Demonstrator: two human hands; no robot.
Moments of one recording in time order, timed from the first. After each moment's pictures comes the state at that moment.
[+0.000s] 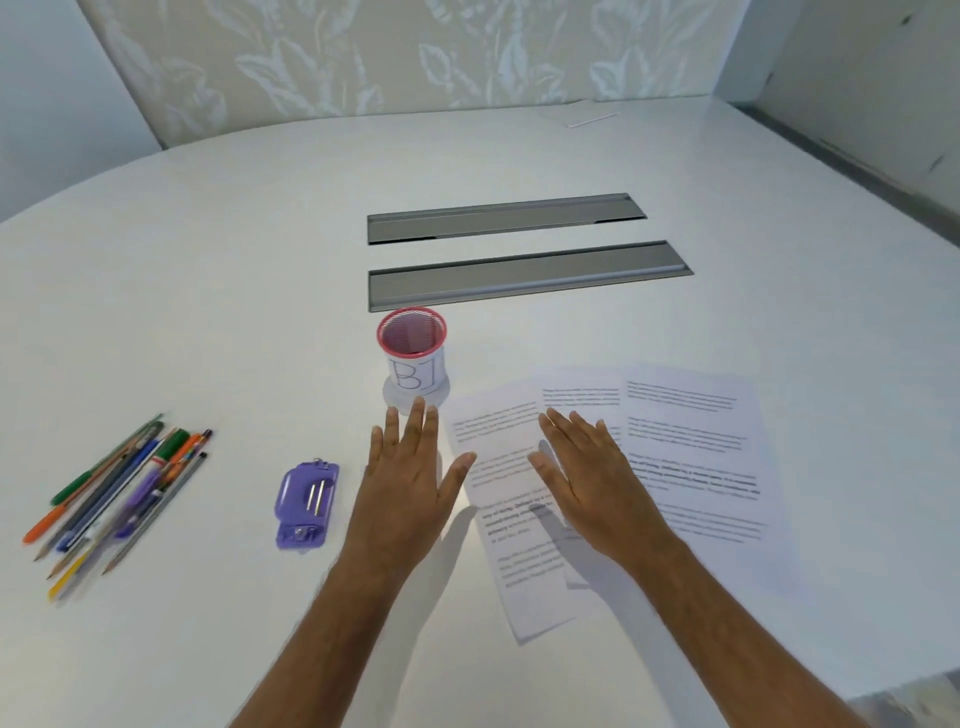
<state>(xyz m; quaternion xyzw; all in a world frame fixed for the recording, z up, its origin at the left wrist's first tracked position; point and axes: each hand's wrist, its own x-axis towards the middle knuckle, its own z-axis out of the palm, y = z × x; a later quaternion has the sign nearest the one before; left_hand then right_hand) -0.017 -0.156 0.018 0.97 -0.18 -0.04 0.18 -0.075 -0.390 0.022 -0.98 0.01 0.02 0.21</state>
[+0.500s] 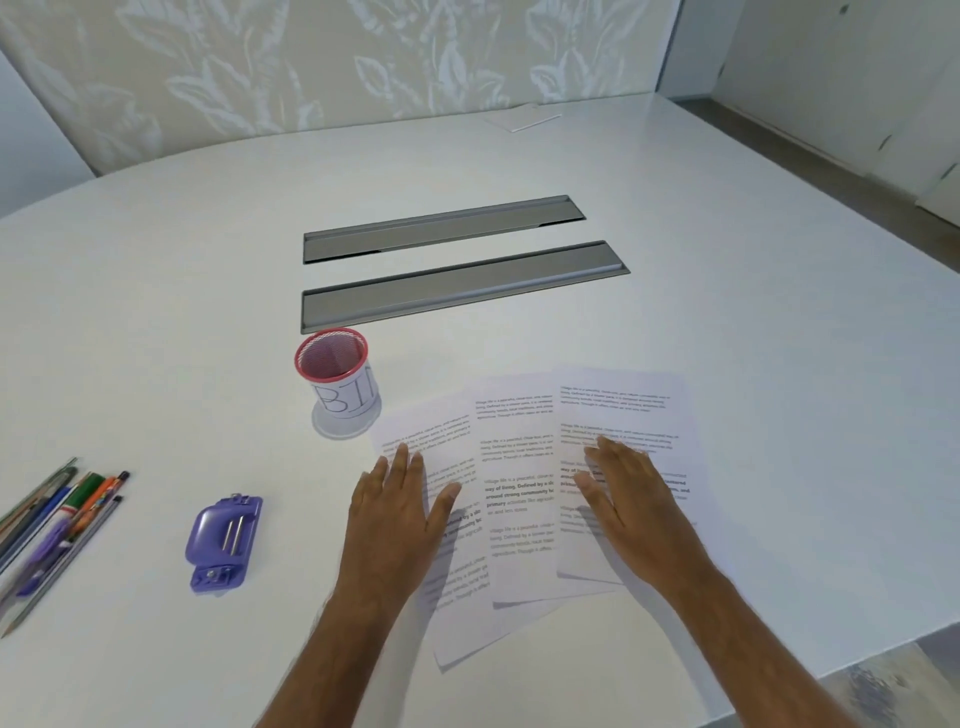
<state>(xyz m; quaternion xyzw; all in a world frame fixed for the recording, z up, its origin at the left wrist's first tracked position) -0.038 -0.227 0.000 0.97 -0.14 -0.09 0.15 -0.130 -0.497 0.008 -0.96 0.12 -0.02 0.26</state>
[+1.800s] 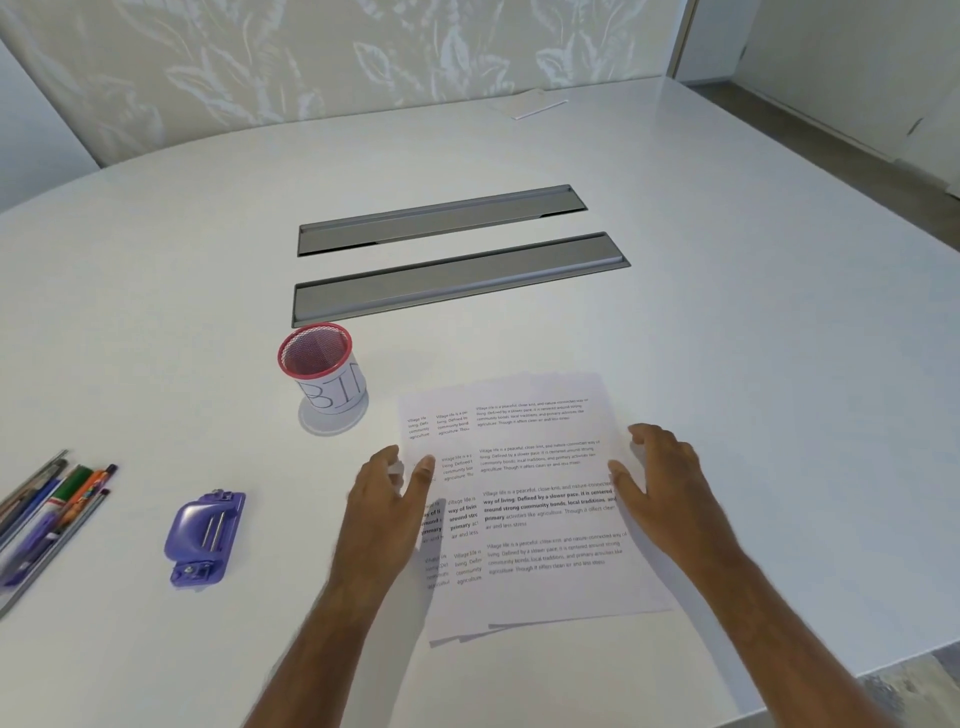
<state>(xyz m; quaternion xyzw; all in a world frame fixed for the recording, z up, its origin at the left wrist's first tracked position) -0.039 -0.251 0.015 0.88 0.04 -0.08 0.47 -0.121 -0.554 -0.004 -0.93 0.20 -0.07 0.29</state>
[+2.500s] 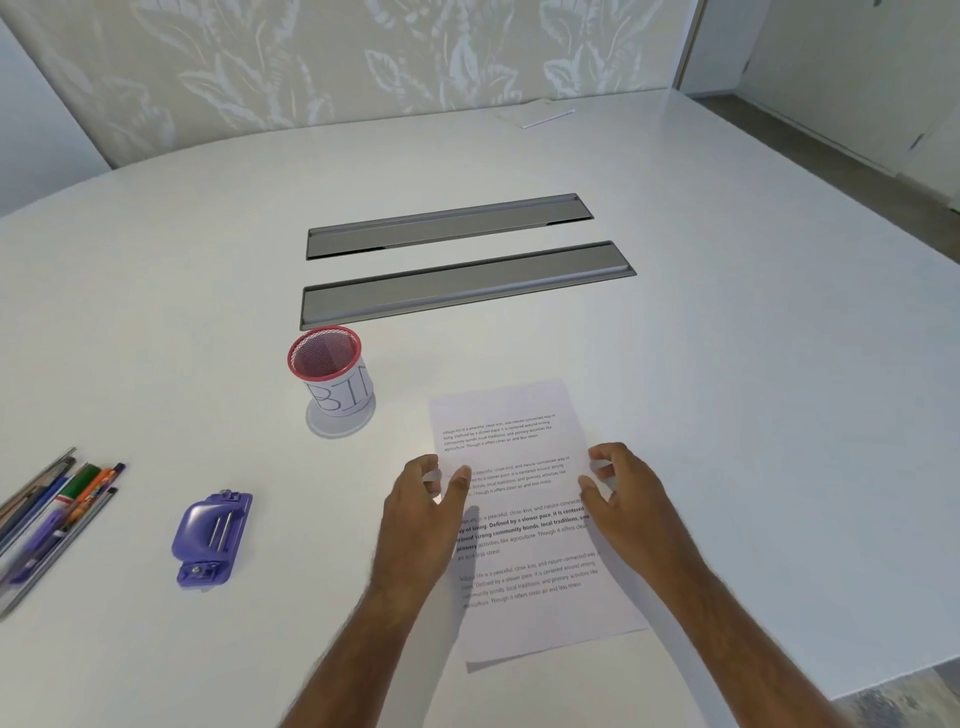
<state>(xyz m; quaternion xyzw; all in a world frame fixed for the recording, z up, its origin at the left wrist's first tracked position) -0.048 -0.275 0.008 0.85 0.05 -0.10 0.52 -0.109 -0.520 -0.022 -0.90 0.17 -0.07 0.39</state>
